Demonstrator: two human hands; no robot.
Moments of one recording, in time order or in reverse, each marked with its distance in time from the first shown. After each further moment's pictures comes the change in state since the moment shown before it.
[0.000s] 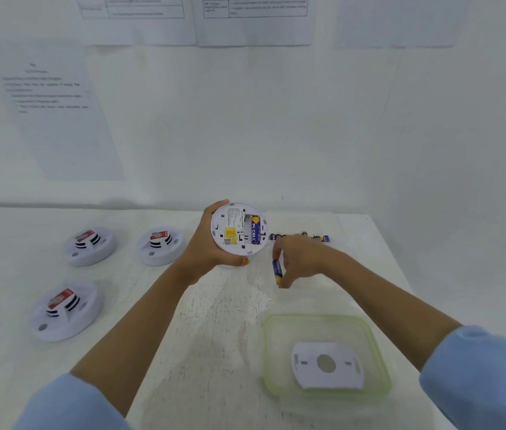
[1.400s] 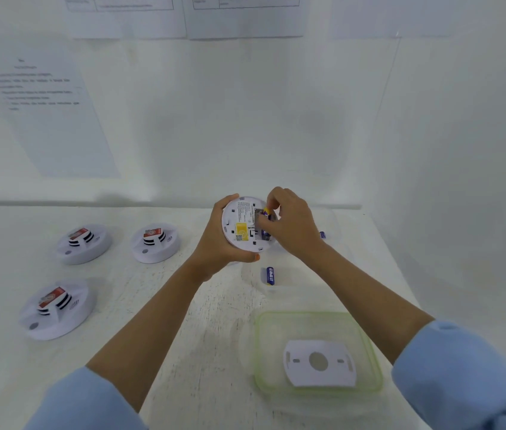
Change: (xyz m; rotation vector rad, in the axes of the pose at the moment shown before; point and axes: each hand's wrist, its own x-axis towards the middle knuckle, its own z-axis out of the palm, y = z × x) left_hand 0.012 0.001 0.031 -0.003 0.032 0.099; right_hand 0.019 -0.004 -0.003 0.489 0.840 -0.182
